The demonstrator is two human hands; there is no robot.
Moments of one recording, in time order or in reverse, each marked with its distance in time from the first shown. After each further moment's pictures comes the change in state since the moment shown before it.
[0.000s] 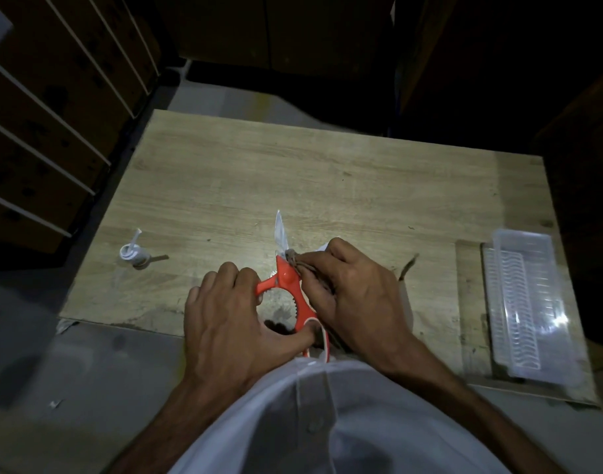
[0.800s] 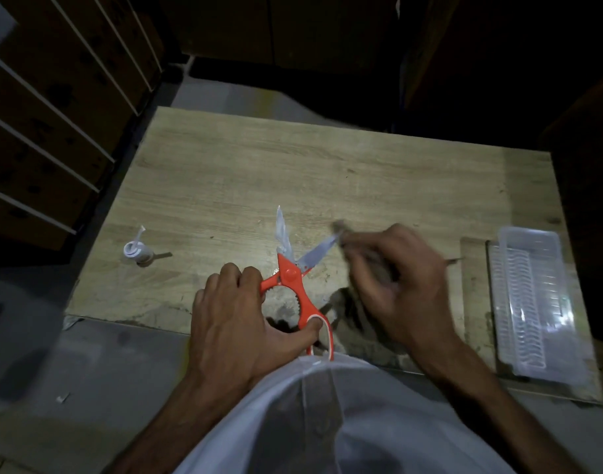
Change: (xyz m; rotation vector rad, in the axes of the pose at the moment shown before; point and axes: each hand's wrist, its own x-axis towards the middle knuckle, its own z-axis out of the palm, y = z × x) left_hand 0.001 0.000 -0.001 -0.013 -0.072 -0.002; right_hand -0.006 0.031 -0.028 0.216 0.248 -0.016
